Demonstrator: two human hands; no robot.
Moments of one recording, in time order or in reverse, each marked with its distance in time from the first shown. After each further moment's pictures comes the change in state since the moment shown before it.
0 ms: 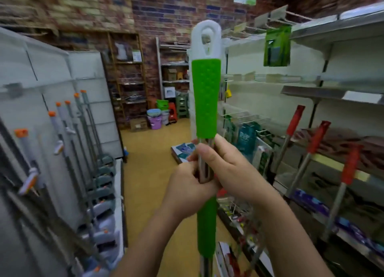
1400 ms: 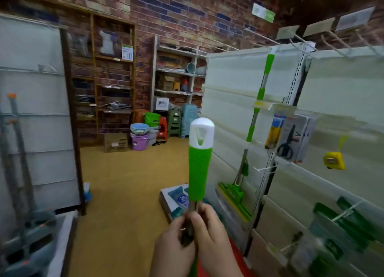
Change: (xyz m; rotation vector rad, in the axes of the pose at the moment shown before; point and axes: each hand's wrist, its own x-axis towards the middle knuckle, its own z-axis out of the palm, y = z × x) left_hand 0.676 -0.572 -0.194 -0.085 0.118 -0.512; right_hand 0.778 0.494 0.107 0.030 0.268 0.300
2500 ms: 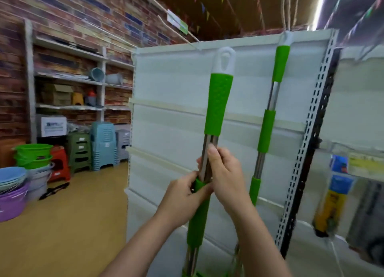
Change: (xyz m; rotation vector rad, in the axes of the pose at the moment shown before) left_hand 0.680 0.102 0.165 -0.089 -0.645 0.648; right_hand 0.640 0.068 -0.102 -0.196 0.707 -0.229
